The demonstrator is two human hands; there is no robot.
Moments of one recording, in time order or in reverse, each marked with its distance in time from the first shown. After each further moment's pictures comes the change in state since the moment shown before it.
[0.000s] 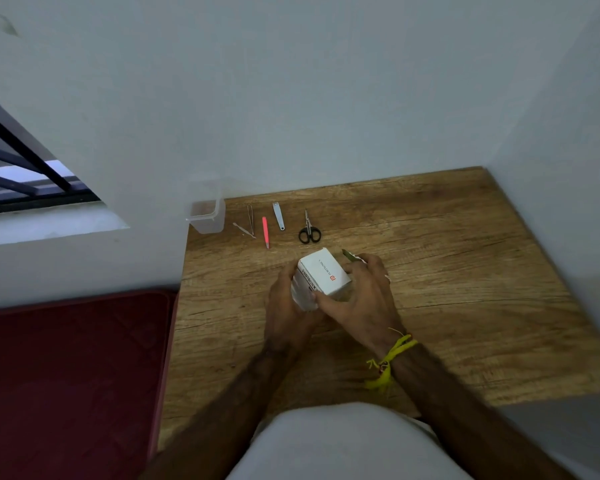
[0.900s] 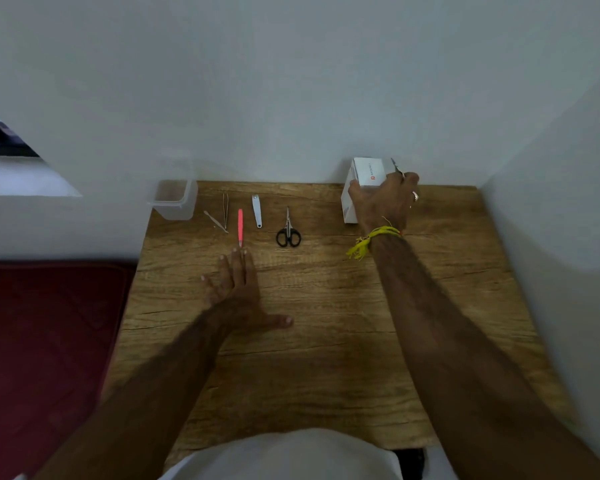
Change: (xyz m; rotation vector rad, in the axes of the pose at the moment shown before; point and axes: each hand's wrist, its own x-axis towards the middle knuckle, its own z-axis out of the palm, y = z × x) left_hand 0.079 -0.031 -0.017 0.751 -0.628 -0.352; right_hand 0.217 0.027 -0.025 -0.149 0.407 0.218
